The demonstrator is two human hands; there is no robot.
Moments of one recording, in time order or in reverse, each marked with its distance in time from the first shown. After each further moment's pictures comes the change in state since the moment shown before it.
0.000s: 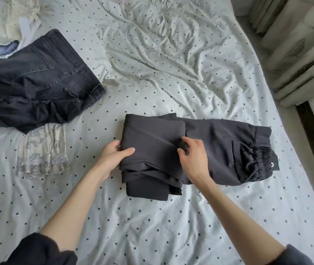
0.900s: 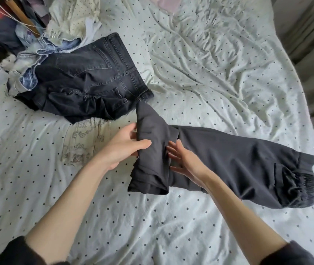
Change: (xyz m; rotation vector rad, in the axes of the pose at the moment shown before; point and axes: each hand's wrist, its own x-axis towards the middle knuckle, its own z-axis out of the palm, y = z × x) left_hand -0.045 0.045 -0.107 -0.080 -0.121 0.216; right_hand -0.012 -0.104 0.069 0.591 -0.725 0.213
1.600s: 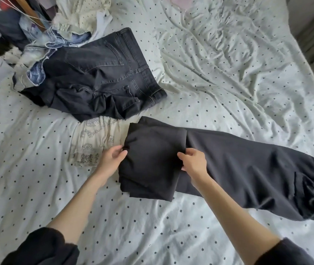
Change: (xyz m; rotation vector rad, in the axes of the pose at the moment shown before) left_hand 0.031 -0.118 -0.066 0.163 0.333 -0.167; right_hand 0.041 0.005 0.037 -0.254 0.581 -0.010
